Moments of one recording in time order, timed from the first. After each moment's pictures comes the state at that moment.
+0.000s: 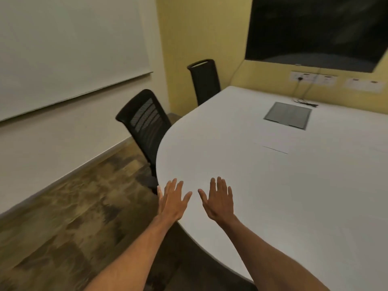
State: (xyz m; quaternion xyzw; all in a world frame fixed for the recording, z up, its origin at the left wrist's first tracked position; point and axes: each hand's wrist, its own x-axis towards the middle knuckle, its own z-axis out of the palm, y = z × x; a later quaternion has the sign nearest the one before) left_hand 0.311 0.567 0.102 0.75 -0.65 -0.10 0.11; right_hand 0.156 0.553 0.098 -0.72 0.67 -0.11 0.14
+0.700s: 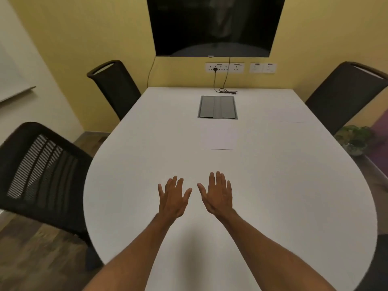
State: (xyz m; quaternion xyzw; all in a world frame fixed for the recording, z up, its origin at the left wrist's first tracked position) left_hand 0.216 0.326 0.091 0.57 -0.80 -0.17 0.07; right_hand 0.075 0.376 0.088 -0.53 0.83 -0.15 0.11
